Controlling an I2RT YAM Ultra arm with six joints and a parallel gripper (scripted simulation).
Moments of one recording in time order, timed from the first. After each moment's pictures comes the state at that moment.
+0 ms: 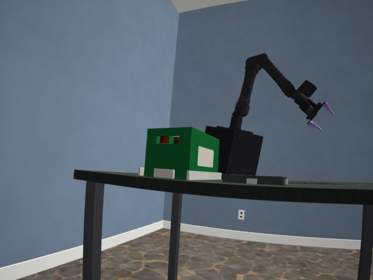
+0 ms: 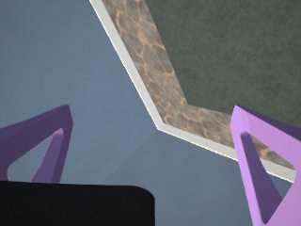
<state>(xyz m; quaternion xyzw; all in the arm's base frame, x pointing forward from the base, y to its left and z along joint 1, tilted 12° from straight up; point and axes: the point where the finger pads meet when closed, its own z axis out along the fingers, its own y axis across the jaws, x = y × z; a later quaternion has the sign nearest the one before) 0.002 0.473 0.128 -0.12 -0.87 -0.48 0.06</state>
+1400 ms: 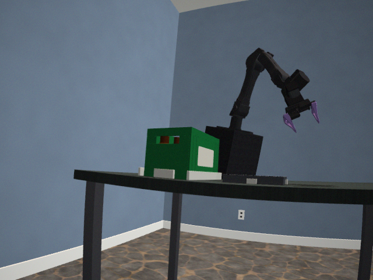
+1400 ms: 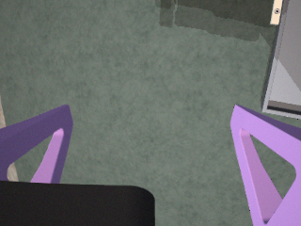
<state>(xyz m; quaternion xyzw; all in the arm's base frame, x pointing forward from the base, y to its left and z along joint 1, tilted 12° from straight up) 0.293 0.375 0.061 0.01 -0.94 -0.28 -0.19</state>
